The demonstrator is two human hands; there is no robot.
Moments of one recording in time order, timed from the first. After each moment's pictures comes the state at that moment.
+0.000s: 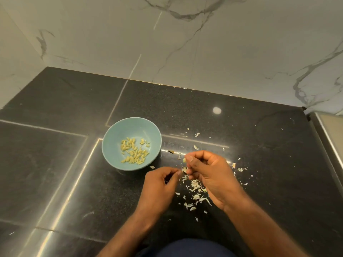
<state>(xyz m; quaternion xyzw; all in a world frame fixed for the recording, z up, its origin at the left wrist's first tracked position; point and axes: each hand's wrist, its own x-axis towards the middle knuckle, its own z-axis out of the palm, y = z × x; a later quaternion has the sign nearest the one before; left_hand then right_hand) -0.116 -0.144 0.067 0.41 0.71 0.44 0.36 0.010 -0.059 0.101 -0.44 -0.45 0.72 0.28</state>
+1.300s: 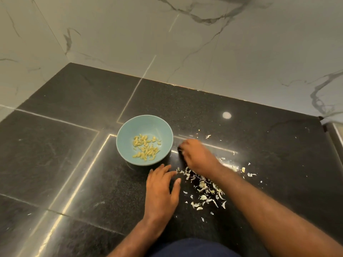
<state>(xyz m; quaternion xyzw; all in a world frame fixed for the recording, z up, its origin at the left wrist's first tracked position) -0.115 -0.166 -0.008 0.47 0.80 0.36 0.09 -0.040 0.007 0.032 -0.30 -0.92 0.23 0.03</state>
